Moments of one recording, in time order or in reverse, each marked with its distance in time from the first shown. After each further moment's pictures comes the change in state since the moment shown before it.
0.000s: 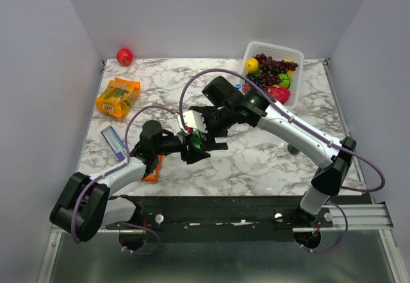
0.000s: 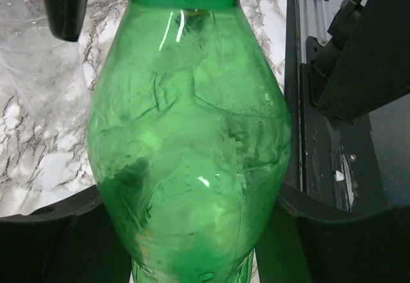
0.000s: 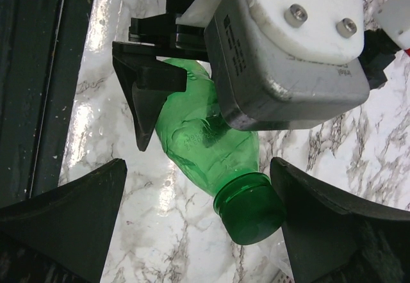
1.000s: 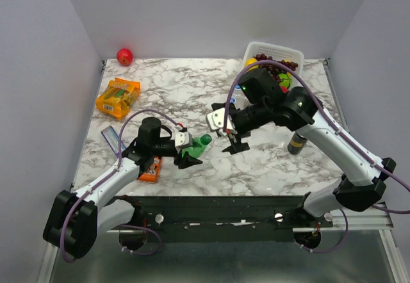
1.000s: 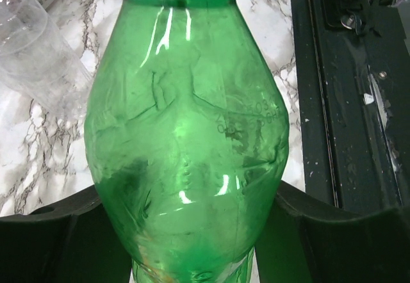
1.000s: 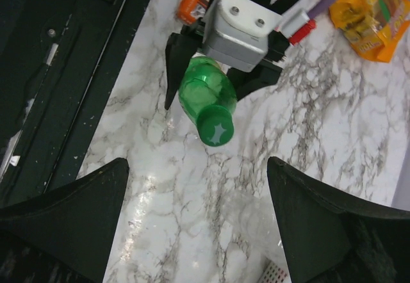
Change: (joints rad) left arm 0.022 -0.146 0.080 -0.521 0.086 0.537; right arm -0.072 -0.246 -0.003 -0.063 -0.204 -0.106
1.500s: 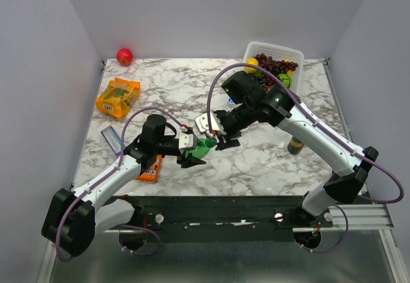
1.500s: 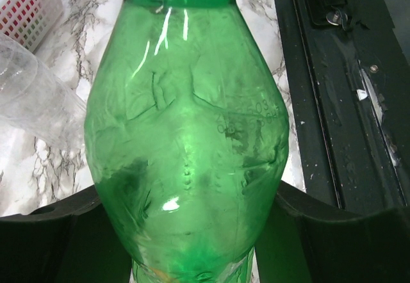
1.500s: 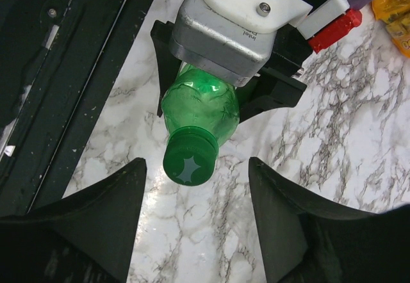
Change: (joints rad) left arm -0.066 0.011 0.076 -0.087 0.001 0.101; right arm 0.026 0.109 -0.029 0.000 -0.015 -0.069
